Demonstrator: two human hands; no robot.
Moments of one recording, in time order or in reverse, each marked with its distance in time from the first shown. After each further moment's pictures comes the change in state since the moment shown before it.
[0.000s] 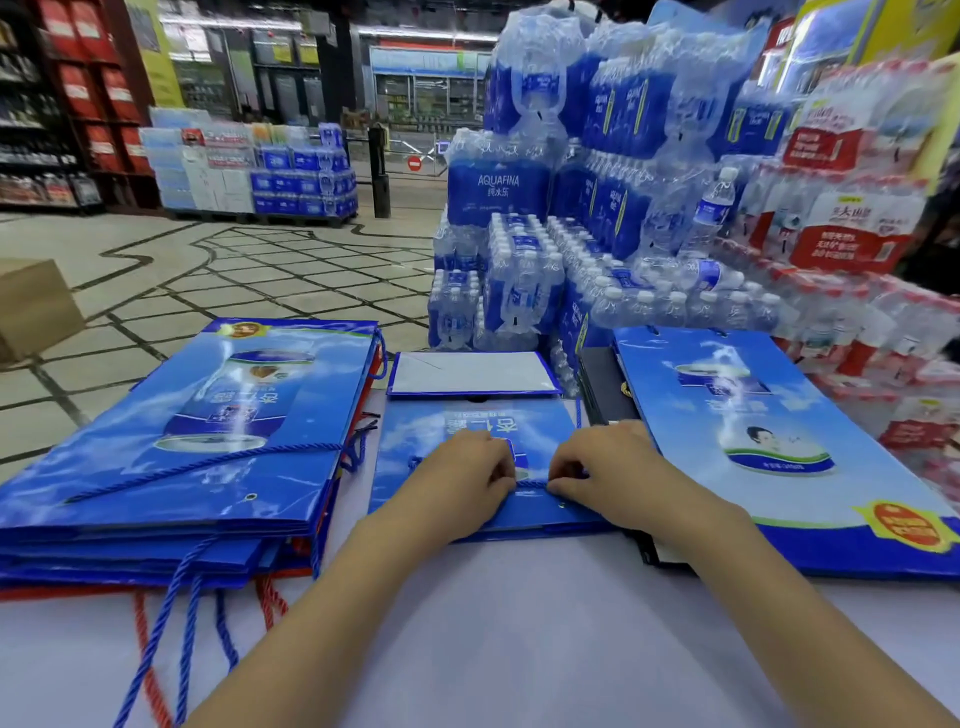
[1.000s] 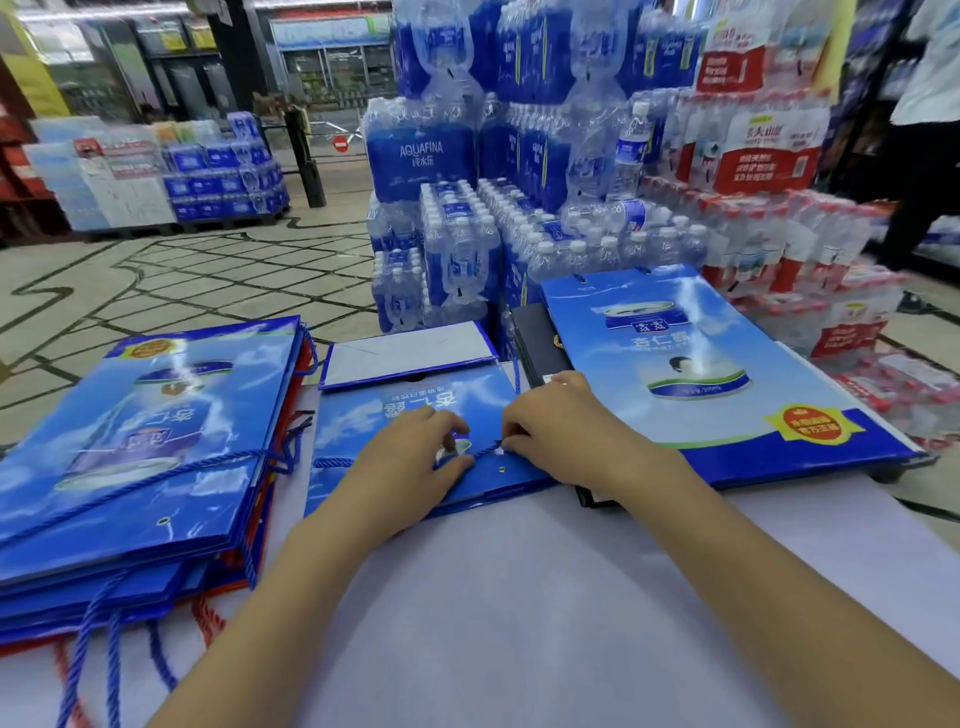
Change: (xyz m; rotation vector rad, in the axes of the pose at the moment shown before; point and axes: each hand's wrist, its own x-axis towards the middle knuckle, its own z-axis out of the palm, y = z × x) left_hand -0.002 0.009 0.005 0.032 -0.008 0.036; right_hand -0.013 0.004 0.001 -0.031 0.047 0.034
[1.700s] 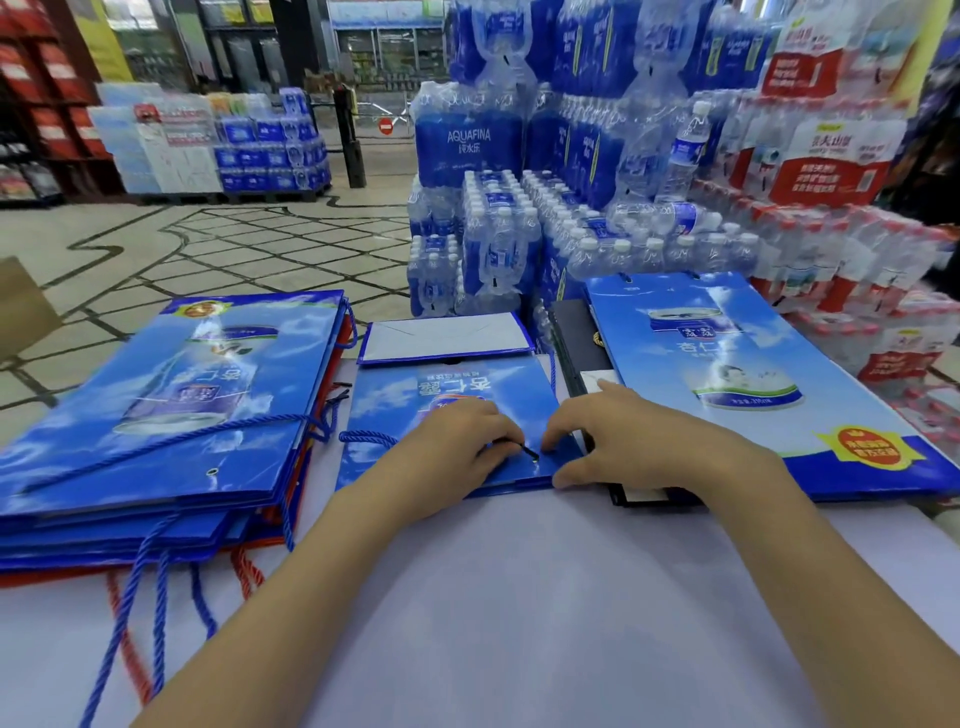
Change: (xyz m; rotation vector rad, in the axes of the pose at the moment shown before) left_hand -0.005 0.014 -0.010 -0.043 0.002 0.244; right_hand -0.024 0.011 -0.028 0.204 -0.284 -0.041
